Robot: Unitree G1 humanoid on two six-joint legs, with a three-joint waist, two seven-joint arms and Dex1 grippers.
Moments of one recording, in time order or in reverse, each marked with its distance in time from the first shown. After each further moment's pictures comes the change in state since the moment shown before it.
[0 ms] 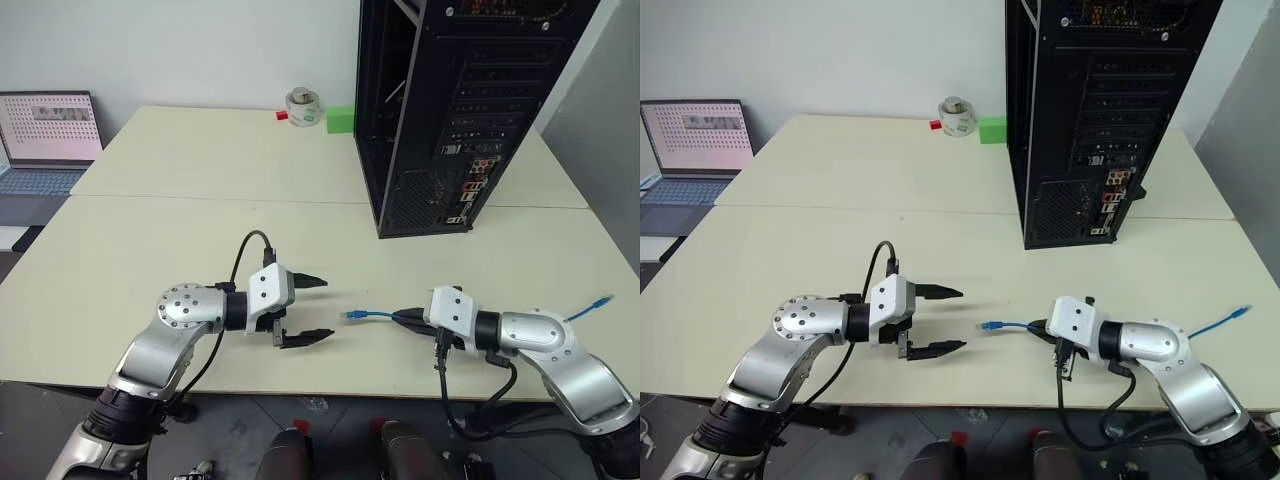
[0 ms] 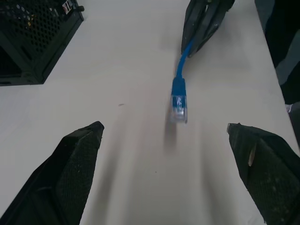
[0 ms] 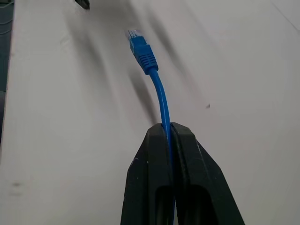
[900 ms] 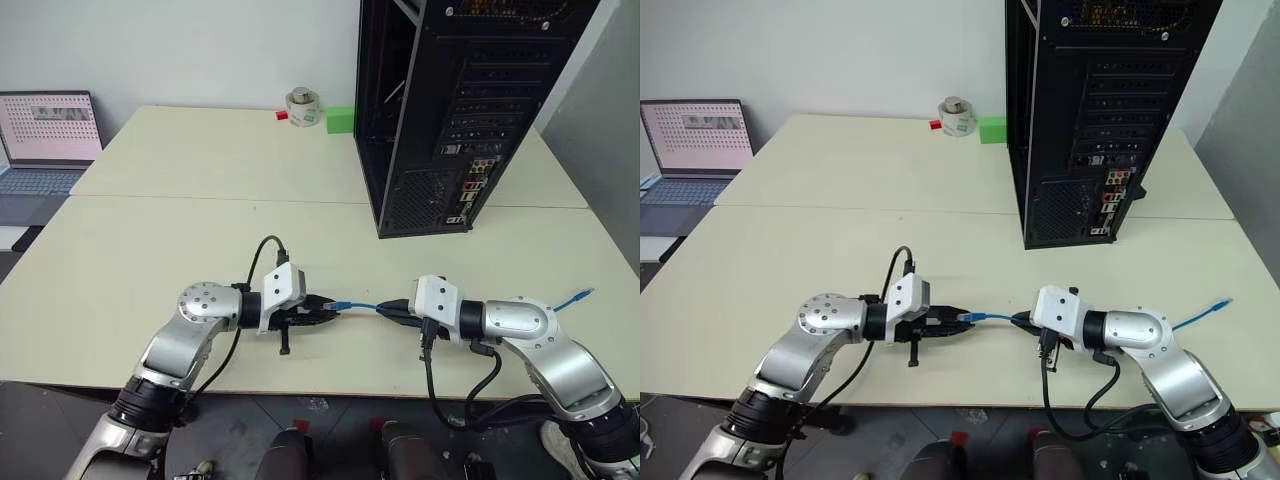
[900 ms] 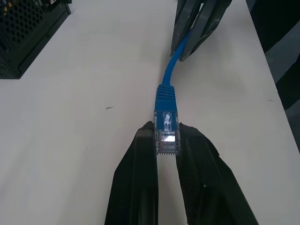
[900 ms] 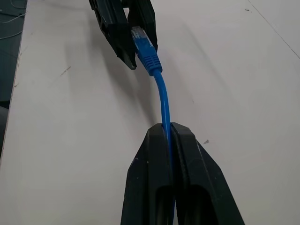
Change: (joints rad) left arm -0.045 -0.069 -0.042 0.111 0.029 -0.012 -0.036; right arm -0.080 0.051 0.034 0.000 -0.002 0.040 0.009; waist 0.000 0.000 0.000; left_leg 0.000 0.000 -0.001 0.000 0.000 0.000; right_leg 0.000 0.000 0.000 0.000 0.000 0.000
